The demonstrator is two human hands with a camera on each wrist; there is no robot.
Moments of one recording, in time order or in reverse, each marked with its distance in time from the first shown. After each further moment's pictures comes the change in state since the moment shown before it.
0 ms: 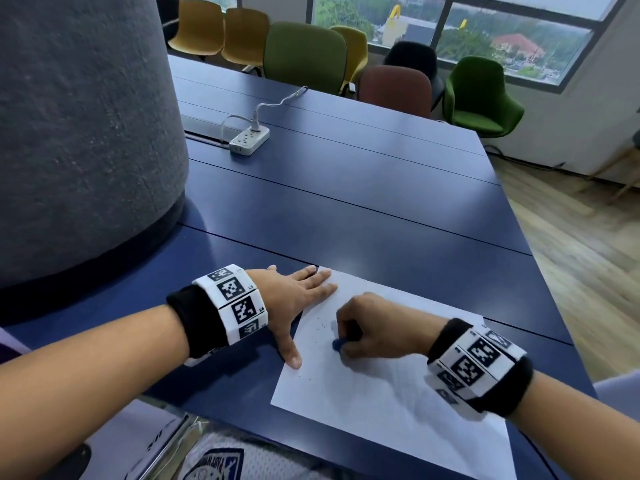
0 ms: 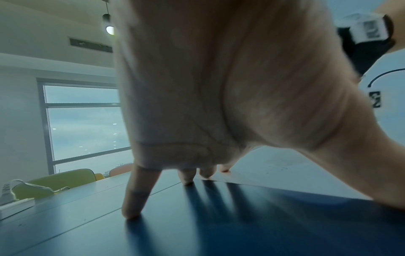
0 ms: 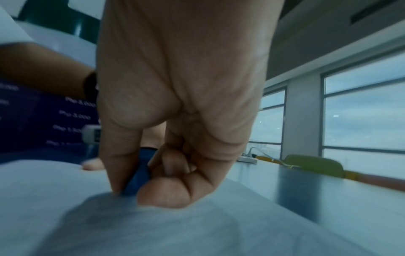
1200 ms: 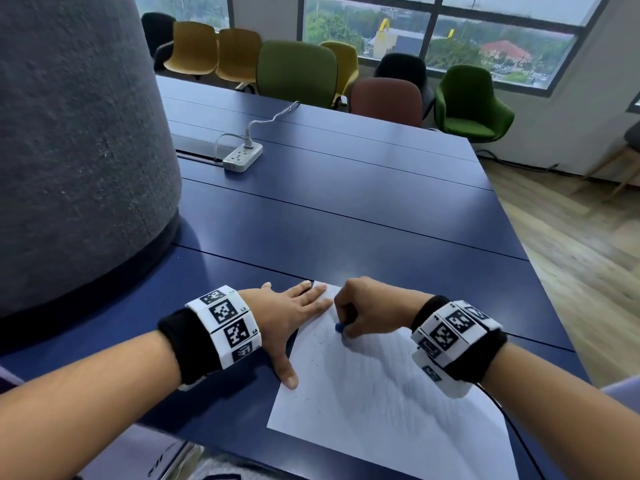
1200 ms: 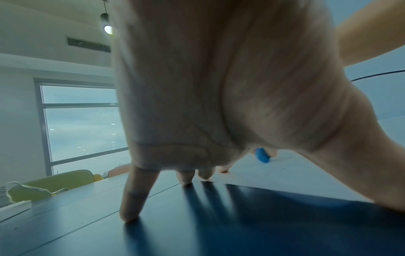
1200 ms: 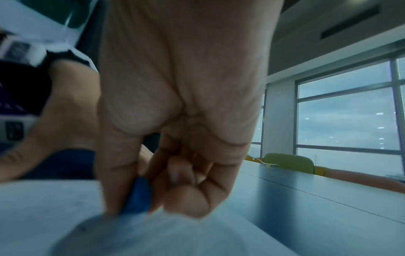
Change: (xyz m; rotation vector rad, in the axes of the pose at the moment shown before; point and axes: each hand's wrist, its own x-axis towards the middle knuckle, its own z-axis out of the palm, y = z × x) left_hand 0.001 0.001 0.001 0.003 0.008 0.006; right_hand 0.037 0.032 -0.017 0.009 -0.015 0.102
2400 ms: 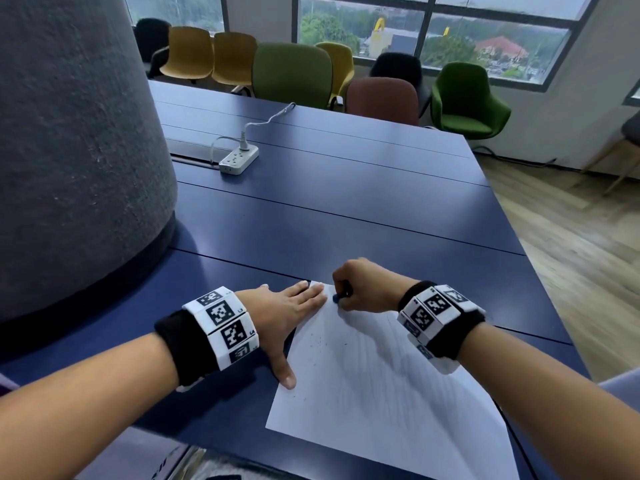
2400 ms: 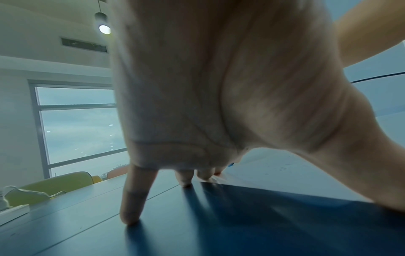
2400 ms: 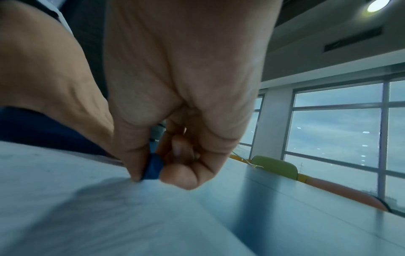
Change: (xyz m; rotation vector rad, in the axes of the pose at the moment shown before) left_hand 0.001 0.000 -0.001 0.010 0.008 -0.006; right_hand 0.016 0.010 -0.007 -0.013 0.208 0.025
